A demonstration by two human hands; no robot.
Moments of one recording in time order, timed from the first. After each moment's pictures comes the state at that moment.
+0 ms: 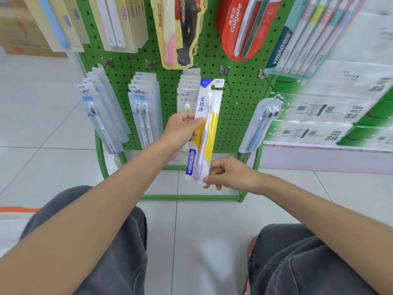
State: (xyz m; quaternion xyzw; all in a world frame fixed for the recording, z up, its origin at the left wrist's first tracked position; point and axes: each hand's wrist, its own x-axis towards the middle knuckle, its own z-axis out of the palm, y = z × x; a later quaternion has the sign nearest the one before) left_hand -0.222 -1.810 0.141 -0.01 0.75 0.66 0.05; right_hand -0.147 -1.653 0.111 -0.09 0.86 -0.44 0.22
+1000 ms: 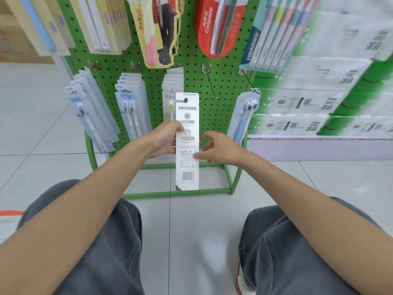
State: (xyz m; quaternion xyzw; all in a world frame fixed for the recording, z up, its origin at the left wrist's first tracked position) left_hand -0.202 -1.822 0.143 0.03 0.72 0.64 0.26; right_hand -0.160 -1.643 0.128 -0.03 0.92 -0.37 0.11
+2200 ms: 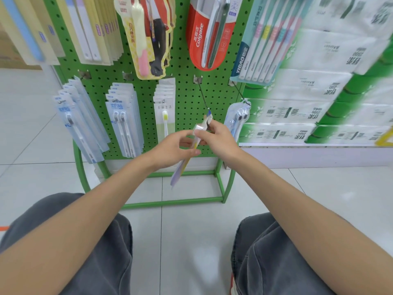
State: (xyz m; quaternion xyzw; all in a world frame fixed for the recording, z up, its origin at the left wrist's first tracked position) left_hand -0.190 -1.801 0.140 0.25 0.81 0.51 0.14; right_hand -0.165 -1.651 0.158 0.00 0.82 -0.57 -0.06
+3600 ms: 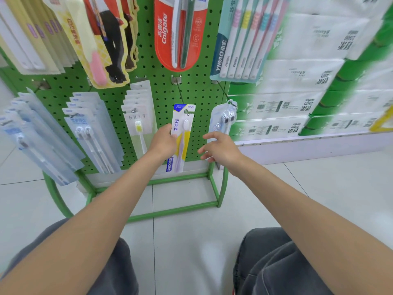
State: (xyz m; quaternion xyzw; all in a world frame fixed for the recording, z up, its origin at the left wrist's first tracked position) left_hand -0.278 -1.739 0.111 0.07 0.89 0.45 0.05; right_hand -0.198 -1.590 0.133 0.16 0.79 -0.59 0.03
